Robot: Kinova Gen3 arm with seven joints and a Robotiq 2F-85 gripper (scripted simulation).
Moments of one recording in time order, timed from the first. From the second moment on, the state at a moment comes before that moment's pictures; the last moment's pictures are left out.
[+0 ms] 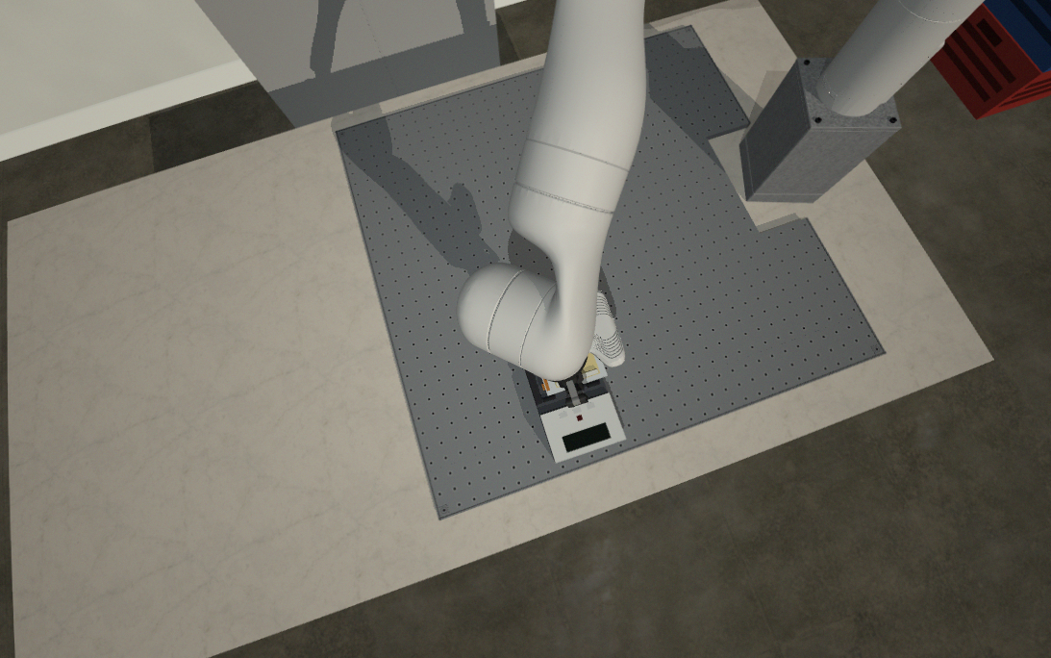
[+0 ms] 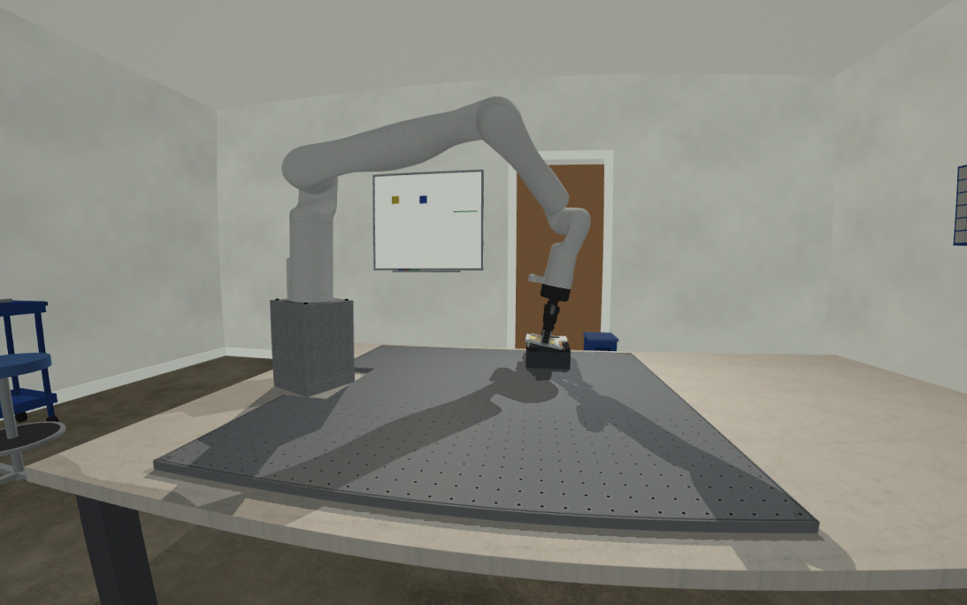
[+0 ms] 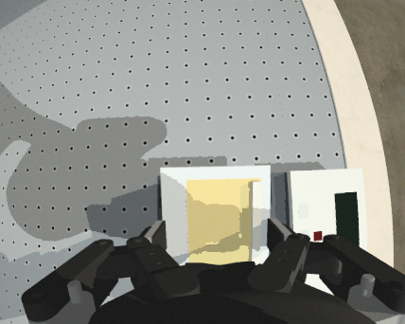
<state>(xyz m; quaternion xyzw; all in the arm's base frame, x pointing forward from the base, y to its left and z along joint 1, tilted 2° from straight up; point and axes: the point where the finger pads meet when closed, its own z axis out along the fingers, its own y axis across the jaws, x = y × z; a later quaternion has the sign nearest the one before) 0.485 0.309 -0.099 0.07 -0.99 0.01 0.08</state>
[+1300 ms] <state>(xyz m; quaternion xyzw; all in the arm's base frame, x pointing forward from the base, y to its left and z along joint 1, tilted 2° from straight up) 0.485 0.309 -0.103 0.07 -0.99 0.01 0.08</state>
